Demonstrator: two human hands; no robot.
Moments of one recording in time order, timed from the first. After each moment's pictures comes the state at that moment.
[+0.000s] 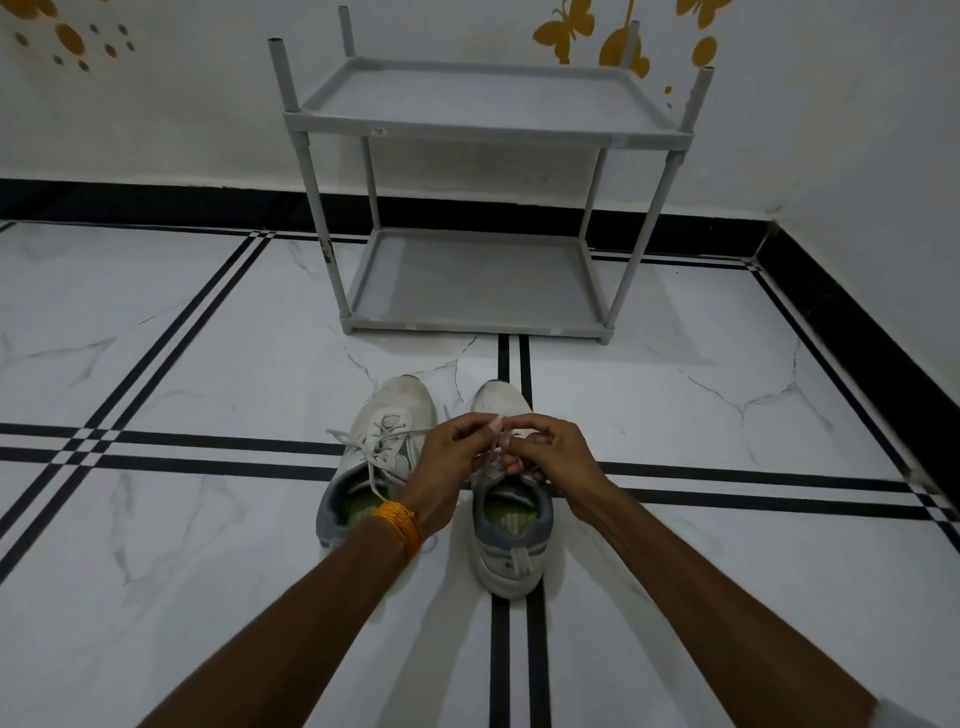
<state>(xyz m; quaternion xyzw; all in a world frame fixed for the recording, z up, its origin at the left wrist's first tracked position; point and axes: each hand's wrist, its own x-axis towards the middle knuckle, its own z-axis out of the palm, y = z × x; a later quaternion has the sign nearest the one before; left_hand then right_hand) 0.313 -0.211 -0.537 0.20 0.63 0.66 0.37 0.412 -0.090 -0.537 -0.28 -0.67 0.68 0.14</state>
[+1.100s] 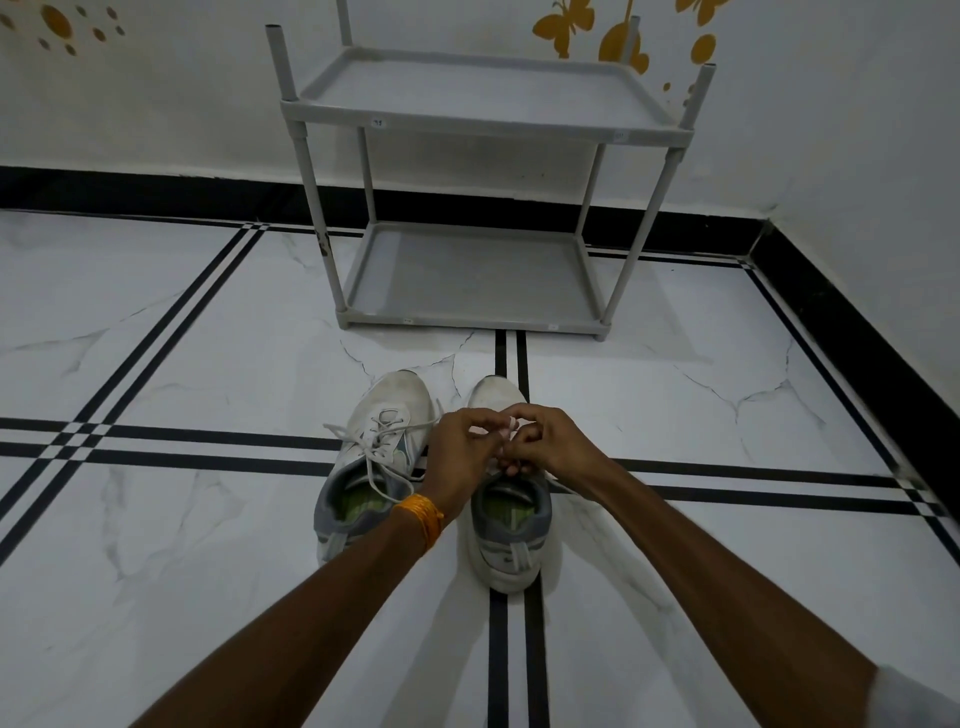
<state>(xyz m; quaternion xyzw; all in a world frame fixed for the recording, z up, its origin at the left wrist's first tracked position) 0.316 -0.199 -0.545 0.28 0.73 0.59 0.19 0.405 -0.076 -0.534 -0.21 -0.77 0.60 0.04</state>
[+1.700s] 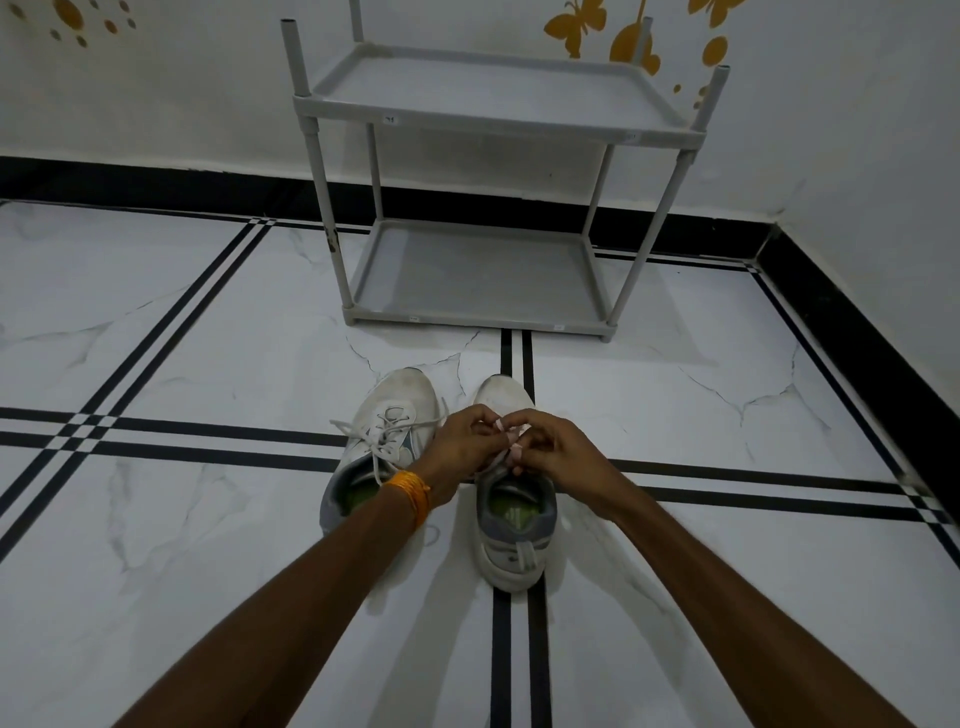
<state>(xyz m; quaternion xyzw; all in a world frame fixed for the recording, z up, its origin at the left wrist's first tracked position) 0.294 -0.199 -0.549 0.21 0.66 0.59 0.42 0.418 -0.088 -0.533 -0.21 -0.78 0.58 0.07</state>
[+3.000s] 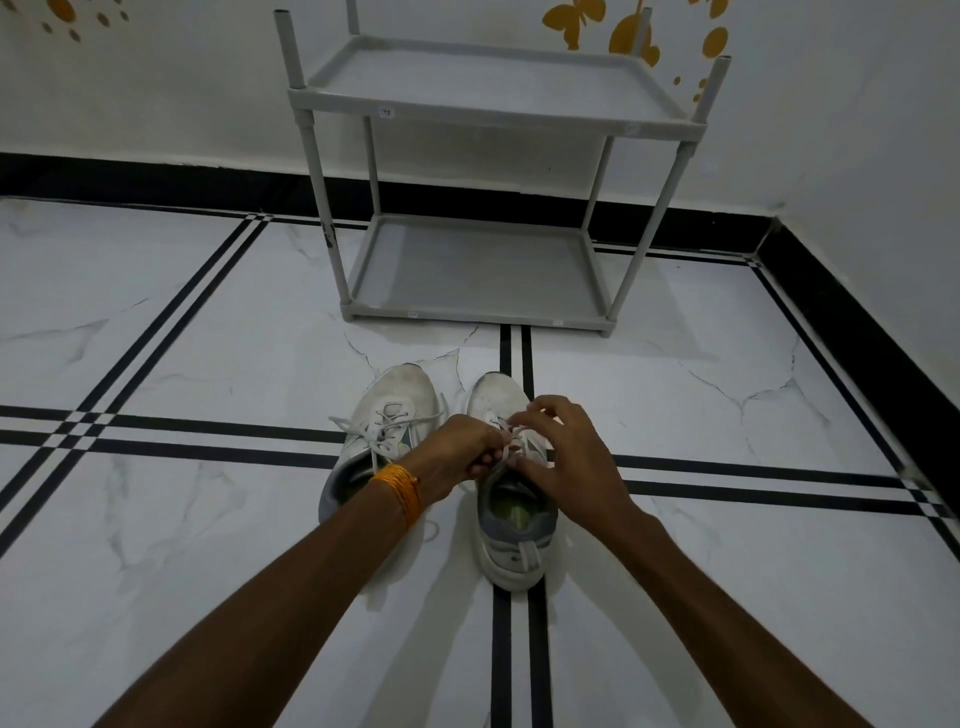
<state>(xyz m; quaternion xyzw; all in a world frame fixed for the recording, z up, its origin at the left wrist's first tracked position) 0.298 -0.200 -0.525 0.14 0.70 0.48 0.51 0.431 -0.102 -0.536 -0.20 -0.93 0.26 0.19</state>
